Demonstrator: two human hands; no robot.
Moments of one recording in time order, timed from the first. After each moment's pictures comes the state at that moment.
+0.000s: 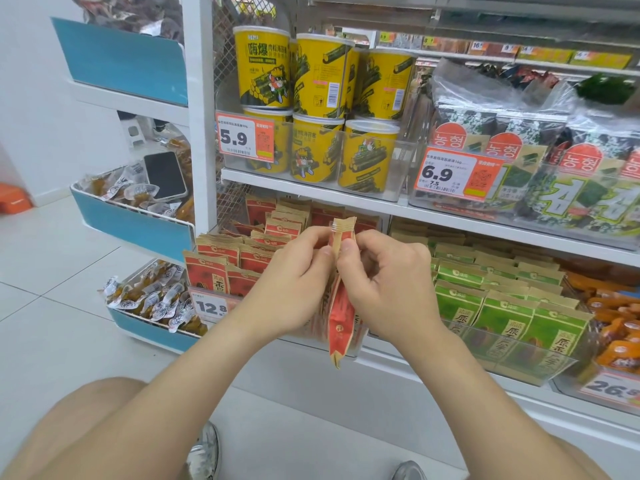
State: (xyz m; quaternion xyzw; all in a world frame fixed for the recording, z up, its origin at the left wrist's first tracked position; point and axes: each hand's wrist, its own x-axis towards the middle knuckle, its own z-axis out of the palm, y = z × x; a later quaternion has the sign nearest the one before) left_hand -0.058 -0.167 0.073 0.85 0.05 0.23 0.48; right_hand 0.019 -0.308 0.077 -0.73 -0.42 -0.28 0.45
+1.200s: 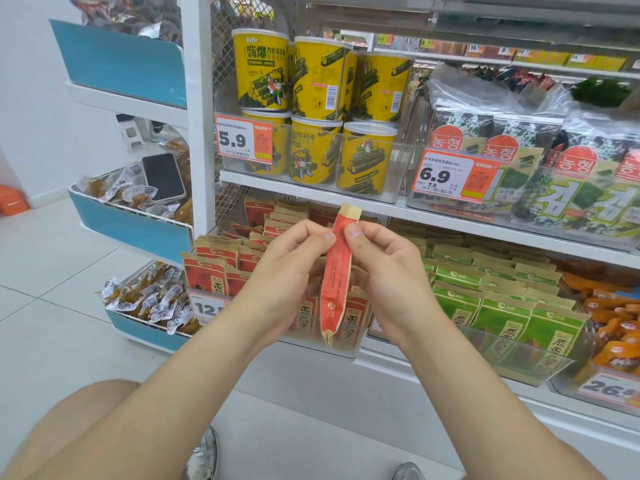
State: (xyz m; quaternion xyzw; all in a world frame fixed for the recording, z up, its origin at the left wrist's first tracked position) left_hand -0.060 -0.177 0.084 0.62 0.08 0.18 0.76; right_hand 0.027 -0.300 0.078 -0.57 -0.22 0.16 0.77
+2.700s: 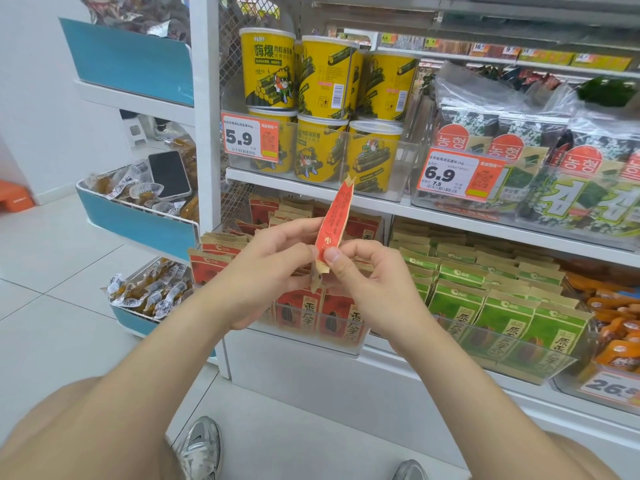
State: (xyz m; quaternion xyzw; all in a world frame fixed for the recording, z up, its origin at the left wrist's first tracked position) left_hand -0.078 -0.140 0.090 0.70 0.01 0.12 0.70; right_hand 0.020 -0.298 0.062 -0.74 -0.34 0.07 0.58
